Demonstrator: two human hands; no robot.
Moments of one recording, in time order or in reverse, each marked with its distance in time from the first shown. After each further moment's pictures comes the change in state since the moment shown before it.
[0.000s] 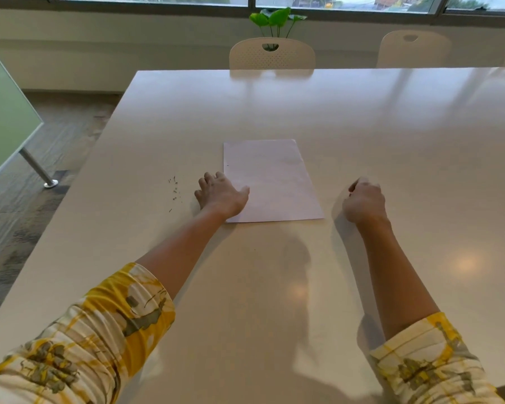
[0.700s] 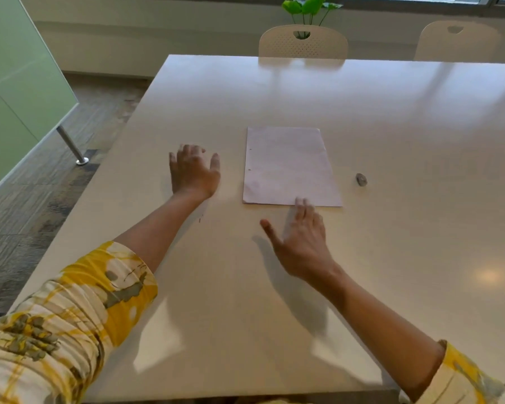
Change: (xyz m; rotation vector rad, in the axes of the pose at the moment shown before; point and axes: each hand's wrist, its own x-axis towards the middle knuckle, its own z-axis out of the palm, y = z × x) left_hand -0.004 -0.077 -0.045 -0.008 0.319 0.073; right_hand -0.153 -0.046 0.055 0.017 -0.280 -0.486
